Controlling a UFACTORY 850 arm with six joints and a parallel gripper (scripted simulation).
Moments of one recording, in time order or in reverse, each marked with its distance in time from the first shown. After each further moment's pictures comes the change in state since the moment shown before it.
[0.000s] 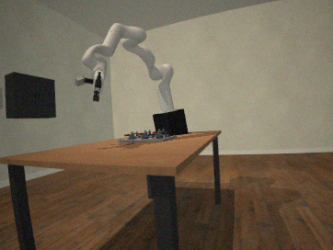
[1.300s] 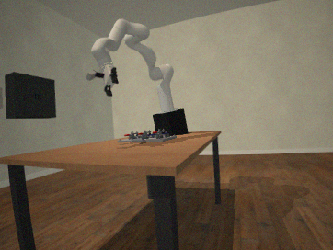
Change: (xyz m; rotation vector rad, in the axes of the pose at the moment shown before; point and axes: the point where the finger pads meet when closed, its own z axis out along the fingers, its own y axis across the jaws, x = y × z) arm -0.074 -0.036 -0.016 -0.030 -0.207 -0.157
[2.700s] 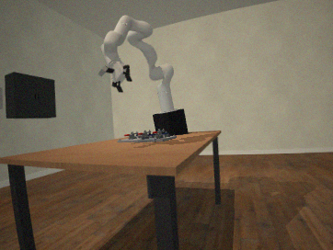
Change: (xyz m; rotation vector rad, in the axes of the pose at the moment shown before) arm -0.068 -0.021 -0.016 -0.102 -0.199 -0.150
